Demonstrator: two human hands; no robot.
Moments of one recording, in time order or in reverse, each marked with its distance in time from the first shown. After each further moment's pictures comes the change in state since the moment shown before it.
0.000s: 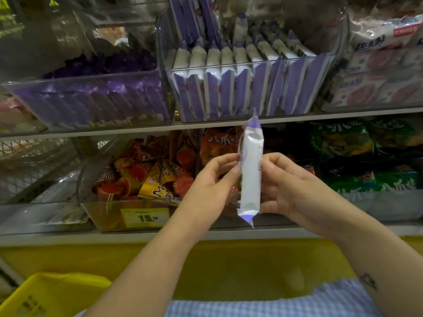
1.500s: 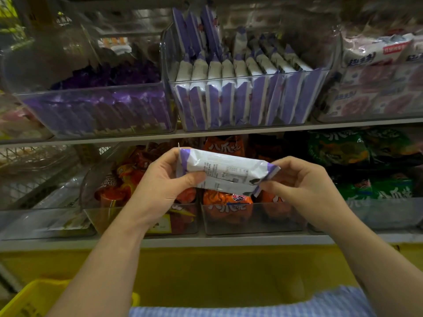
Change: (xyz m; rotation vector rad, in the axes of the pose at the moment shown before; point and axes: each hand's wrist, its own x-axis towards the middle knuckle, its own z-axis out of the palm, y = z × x) left_hand 0.004 0.021 -0.069 0.085 0.002 0.281; right_hand 0.001 -0.005 -0.013 -0.610 0.250 -0.414
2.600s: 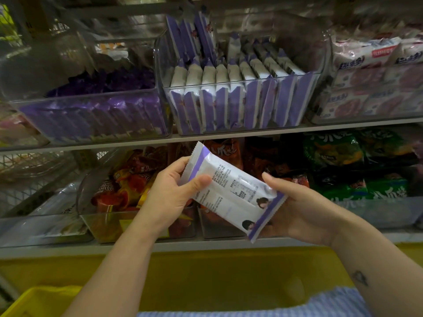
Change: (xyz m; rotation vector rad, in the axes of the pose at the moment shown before) left_hand -0.003 -0.002 0.019 0.034 0.016 -0.103; right_hand -0.003 0.000 -0.003 0.680 -0.535 0.698
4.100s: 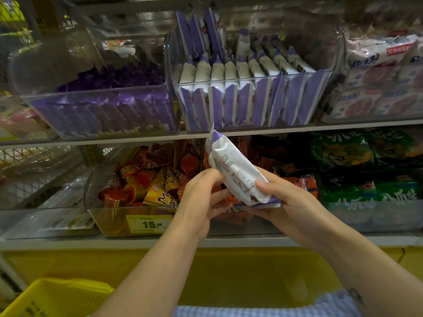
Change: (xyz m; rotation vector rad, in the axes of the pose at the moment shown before) left_hand 0.003 -0.016 0.040 -0.306 0.112 -0.389; right_hand 0.011 0.008 0.027 -0.150 0.139 -0.347
